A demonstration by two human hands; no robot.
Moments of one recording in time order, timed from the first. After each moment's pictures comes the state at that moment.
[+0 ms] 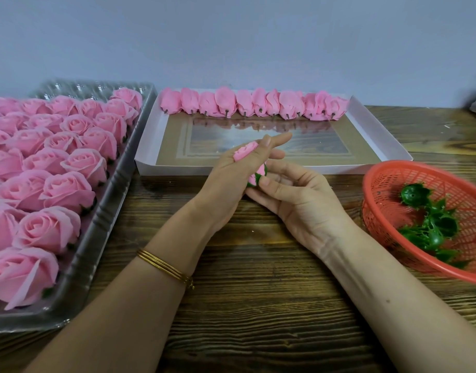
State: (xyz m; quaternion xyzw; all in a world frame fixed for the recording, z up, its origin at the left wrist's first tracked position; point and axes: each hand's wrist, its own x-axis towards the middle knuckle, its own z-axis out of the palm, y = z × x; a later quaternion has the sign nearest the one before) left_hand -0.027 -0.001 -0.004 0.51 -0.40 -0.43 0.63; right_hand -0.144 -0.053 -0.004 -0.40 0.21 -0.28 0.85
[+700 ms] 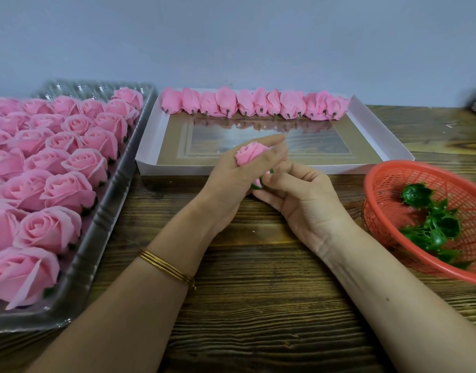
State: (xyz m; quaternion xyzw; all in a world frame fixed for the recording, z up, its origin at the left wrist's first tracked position) left_hand -0.026 0.000 -0.006 0.51 -0.38 -0.44 0.64; right_hand -0.143 -0.053 0.000 -0.44 0.26 -0.30 0.81
